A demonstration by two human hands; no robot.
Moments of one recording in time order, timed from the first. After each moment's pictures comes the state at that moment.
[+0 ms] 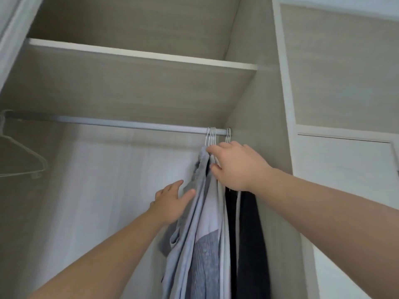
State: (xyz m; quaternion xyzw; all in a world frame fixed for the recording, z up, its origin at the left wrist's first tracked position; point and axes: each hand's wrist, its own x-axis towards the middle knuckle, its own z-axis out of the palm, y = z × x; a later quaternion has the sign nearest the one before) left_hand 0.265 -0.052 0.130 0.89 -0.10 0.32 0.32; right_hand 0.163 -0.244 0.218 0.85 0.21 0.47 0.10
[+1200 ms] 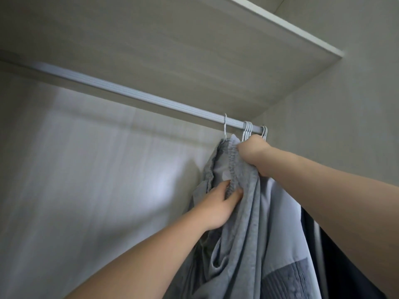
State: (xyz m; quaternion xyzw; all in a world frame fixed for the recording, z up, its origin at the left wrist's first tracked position) left_hand 0.394 -0.033 0.138 0.75 -0.40 0.24 0.46; right_hand 0.312 -0.125 0.267 0.85 0.01 0.41 -0.32
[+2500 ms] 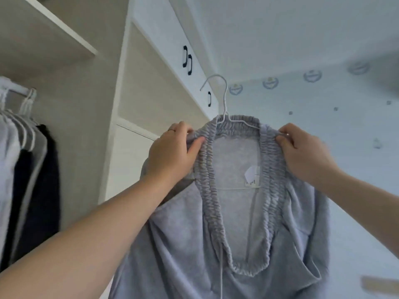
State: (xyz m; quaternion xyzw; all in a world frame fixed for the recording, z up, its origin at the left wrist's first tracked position) left_hand -0.013 -0.313 0.167 0.48 -0.54 0.48 0.49; right_hand -0.284 -0.401 0.171 0.72 -0.33 0.60 0.14
